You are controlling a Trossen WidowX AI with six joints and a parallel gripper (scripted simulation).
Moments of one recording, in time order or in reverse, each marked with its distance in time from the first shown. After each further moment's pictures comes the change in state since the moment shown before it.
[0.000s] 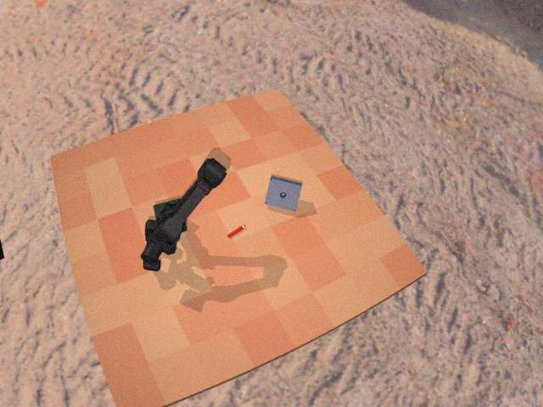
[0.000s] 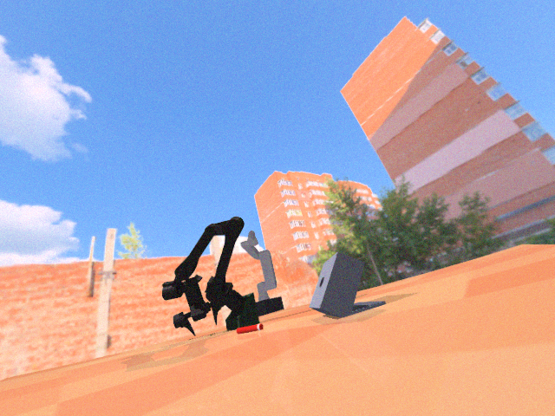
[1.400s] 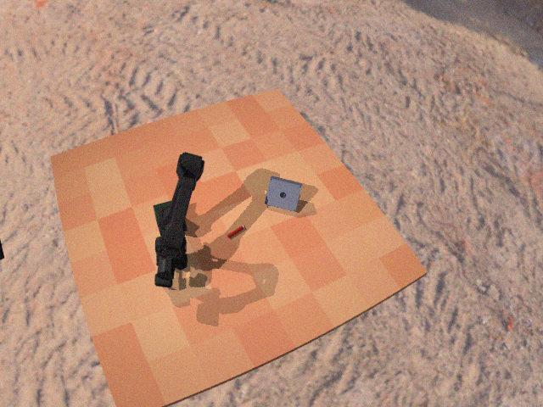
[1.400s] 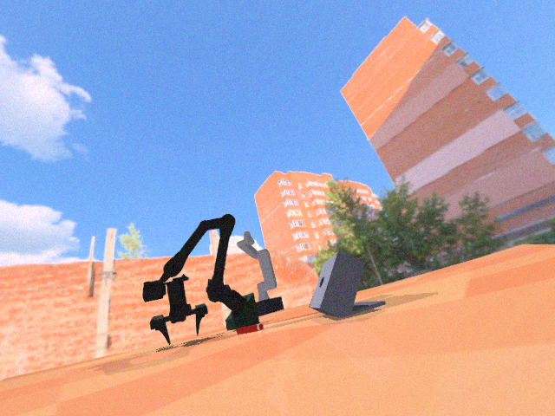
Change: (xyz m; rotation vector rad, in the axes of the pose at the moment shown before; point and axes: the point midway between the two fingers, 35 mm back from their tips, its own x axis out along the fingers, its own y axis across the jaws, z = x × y) arm -0.031 -0.073 0.043 0.017 -0.164 -0.168
